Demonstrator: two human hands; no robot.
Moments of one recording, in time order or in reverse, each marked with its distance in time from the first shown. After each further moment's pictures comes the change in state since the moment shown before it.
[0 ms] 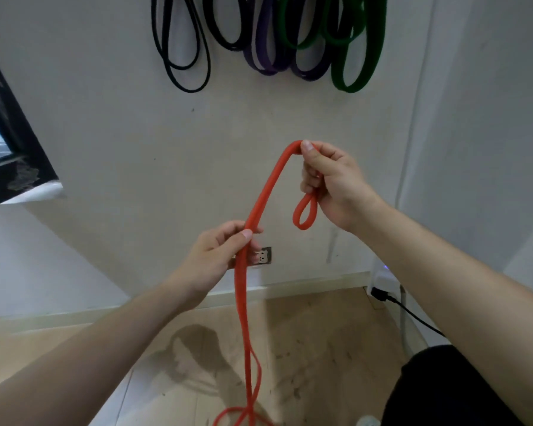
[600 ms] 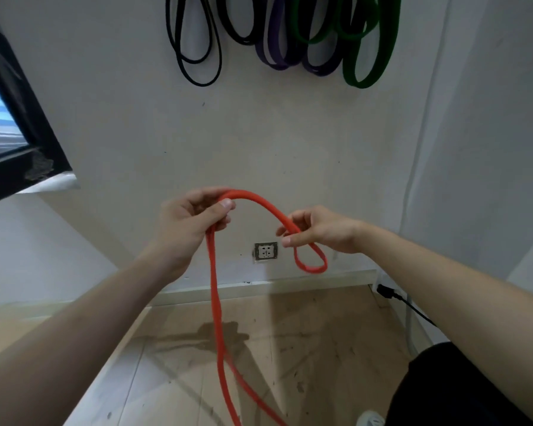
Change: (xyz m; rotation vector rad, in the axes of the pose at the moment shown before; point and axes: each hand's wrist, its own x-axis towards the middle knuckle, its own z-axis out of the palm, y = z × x) left_hand 0.002 0.024 -0.036 -0.073 0.241 0.186; right_hand -0.011 0.062 -0.035 -0.726 -0.506 0.432
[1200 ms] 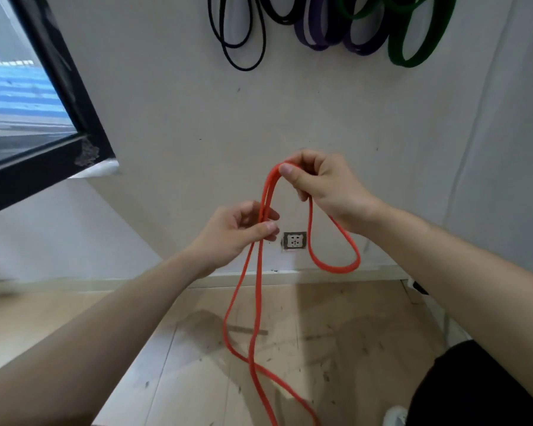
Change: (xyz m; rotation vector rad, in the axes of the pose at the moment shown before) left_hand -0.015 -0.015 -0.014 0.265 -0.280 -0.121; right_hand 0.003 -0.087 0.051 0.117 0.405 -0.445
